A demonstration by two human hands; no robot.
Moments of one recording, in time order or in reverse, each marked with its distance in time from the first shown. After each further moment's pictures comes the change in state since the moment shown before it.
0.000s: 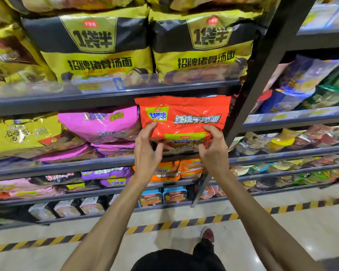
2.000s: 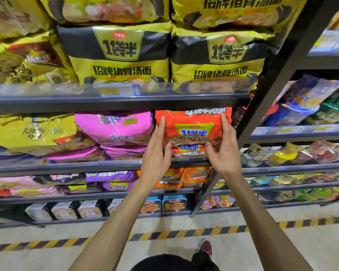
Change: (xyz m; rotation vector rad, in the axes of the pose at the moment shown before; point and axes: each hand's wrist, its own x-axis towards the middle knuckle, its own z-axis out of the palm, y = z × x) left_hand 0.008 0.004 -0.012 0.018 -0.210 0.002; right_hand 0.026 -0.020 -0.026 0.017 -0.216 0.262
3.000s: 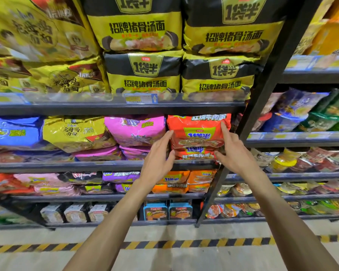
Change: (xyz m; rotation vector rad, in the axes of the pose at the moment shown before) left_hand -0.027 0.026 -0.058 0.100 -0.183 -0.065; right_hand -0.004 -0.034 -0.054 -0.440 -0.425 0.052
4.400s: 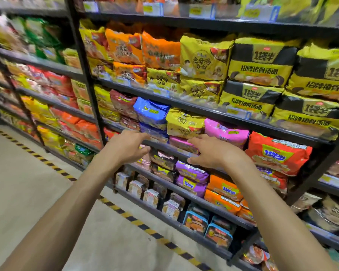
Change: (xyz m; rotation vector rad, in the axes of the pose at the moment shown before) left_hand -0.267 0.056 -0.304 0.816 -0.080 -0.530; right_hand -0.174 -0.309 -0.068 -0.392 -0.374 -0.700
